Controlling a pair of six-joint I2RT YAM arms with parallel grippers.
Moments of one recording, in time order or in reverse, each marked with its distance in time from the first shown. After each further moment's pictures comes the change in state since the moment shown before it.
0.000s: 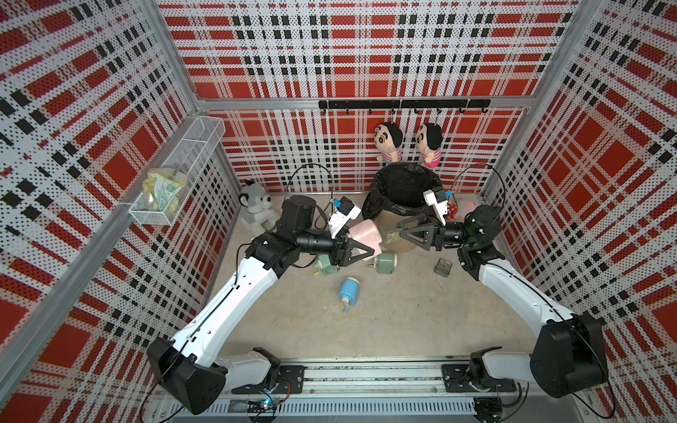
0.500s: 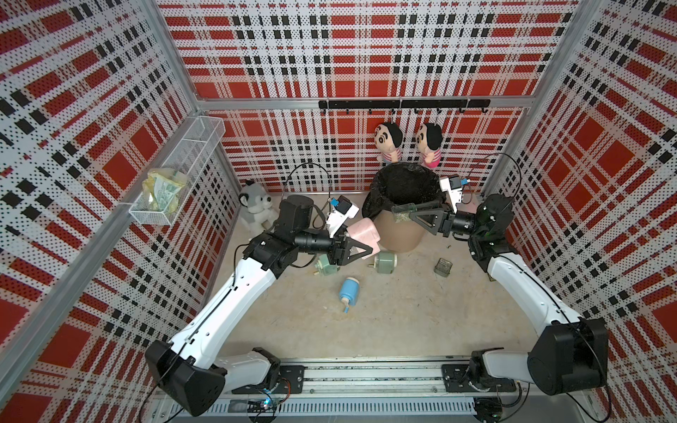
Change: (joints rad) left arm 0.007 -0.008 0.000 -0.001 -0.023 0.001; right arm -0.094 0.002 0.137 -0.225 0.113 -0.106
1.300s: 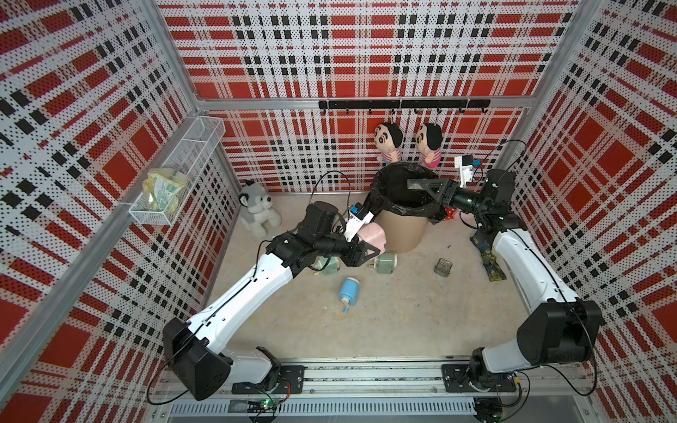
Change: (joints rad) left arm -0.138 0.092 -0.003 -0.017 -0.362 0.016; right arm -0.095 0.161 0.285 -0.436 0.362 0.067
